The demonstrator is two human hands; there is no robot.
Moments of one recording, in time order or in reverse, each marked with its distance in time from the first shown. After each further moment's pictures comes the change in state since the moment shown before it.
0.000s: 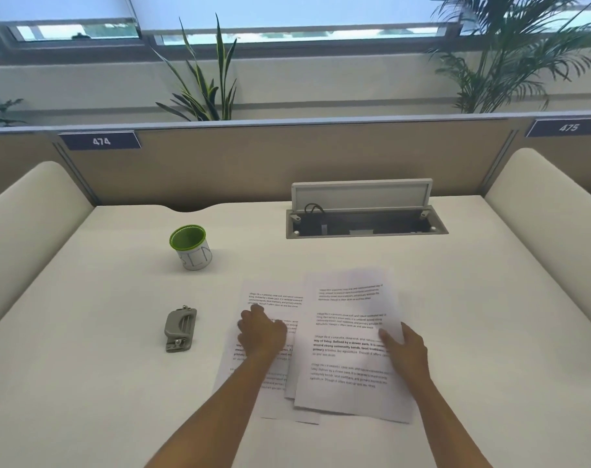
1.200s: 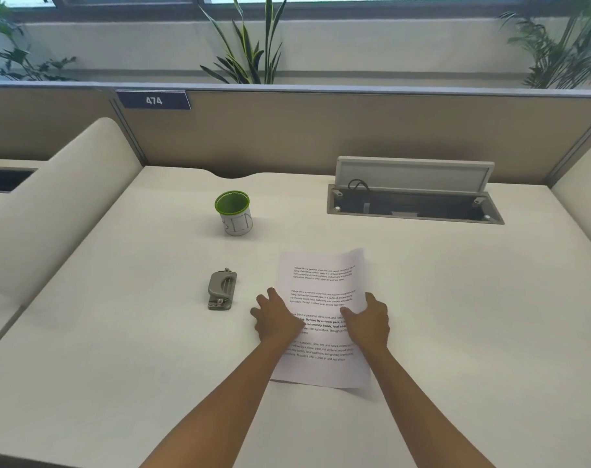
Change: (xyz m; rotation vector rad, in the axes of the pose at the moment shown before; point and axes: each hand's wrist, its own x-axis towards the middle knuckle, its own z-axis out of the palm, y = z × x) left_hand -0.010 -0.048 -0.025 0.124 -0.076 -0.095; right_hand -0.039 -0.057 0.126 -0.279 -0.119 0.008
